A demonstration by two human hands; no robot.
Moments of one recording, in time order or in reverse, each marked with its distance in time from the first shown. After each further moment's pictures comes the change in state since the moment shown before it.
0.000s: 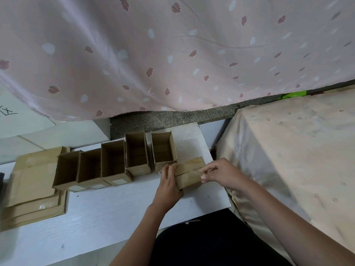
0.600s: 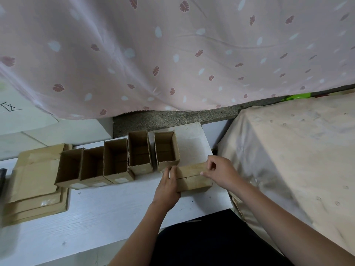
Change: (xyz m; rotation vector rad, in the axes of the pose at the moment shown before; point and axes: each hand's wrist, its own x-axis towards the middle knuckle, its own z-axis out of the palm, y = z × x) left_hand 0.001 -0.003 -0.006 0.184 -0.114 -0.109; right_hand 0.009 -0.010 0.017 -0.199 0.258 -0.098
